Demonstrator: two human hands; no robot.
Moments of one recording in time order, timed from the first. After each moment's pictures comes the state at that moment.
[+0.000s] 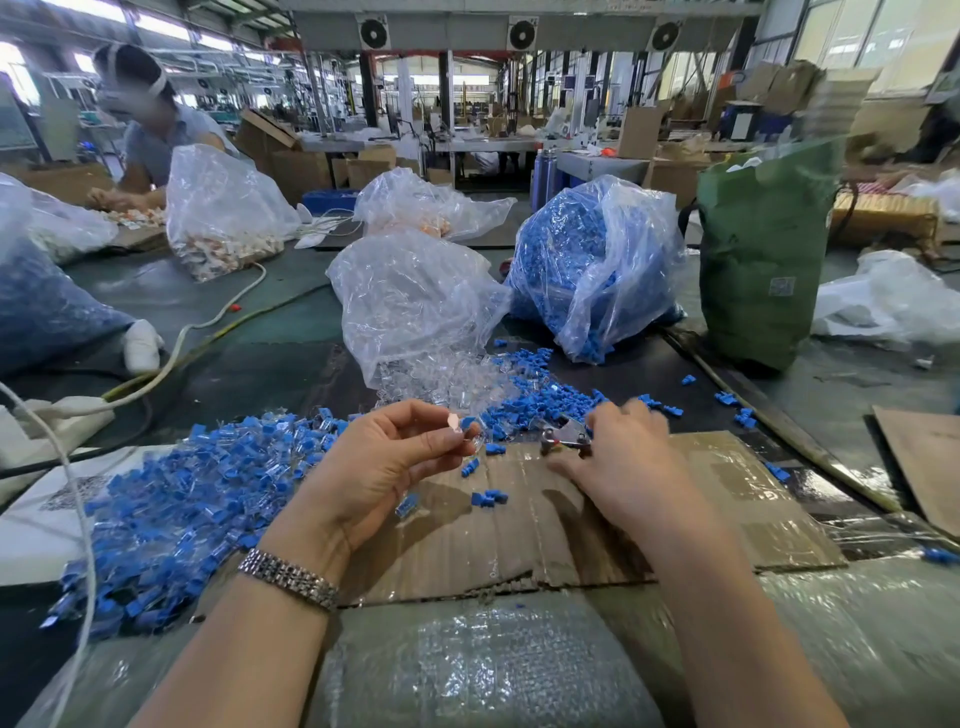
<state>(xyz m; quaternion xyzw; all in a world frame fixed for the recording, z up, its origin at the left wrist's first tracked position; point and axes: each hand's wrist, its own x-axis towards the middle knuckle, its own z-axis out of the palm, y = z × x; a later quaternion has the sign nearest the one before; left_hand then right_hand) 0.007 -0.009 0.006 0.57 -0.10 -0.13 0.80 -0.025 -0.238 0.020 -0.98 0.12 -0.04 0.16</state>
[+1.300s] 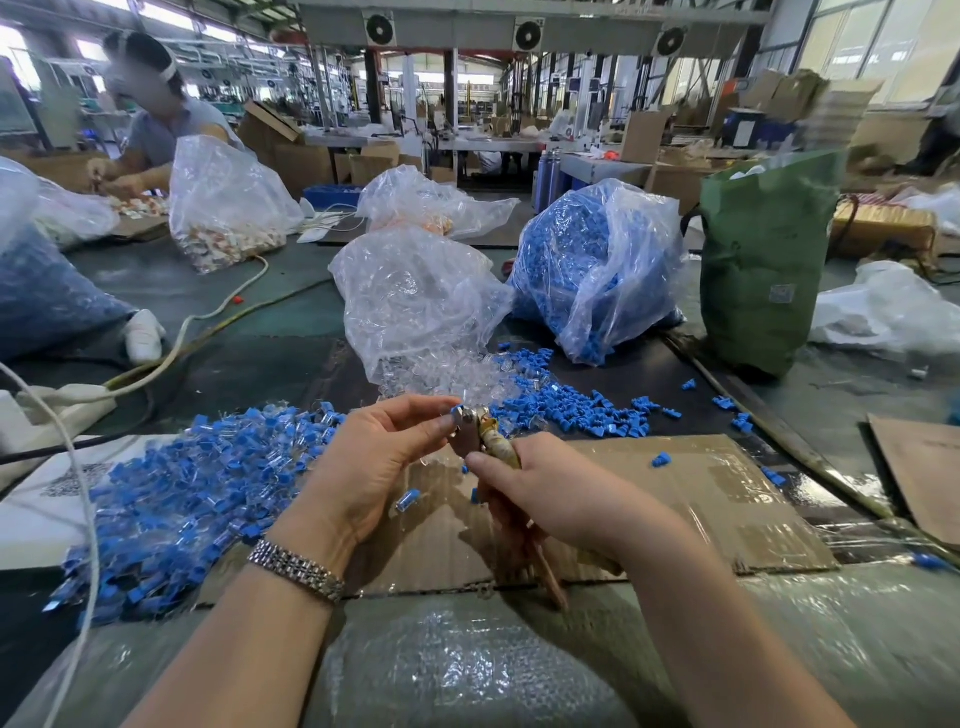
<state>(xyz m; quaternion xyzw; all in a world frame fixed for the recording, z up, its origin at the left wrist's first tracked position) 0.010 -0.010 -0.001 0.60 -0.09 -0.07 0.79 -0.039 -0.189 0.036 -0.90 -0.04 0.13 0.42</state>
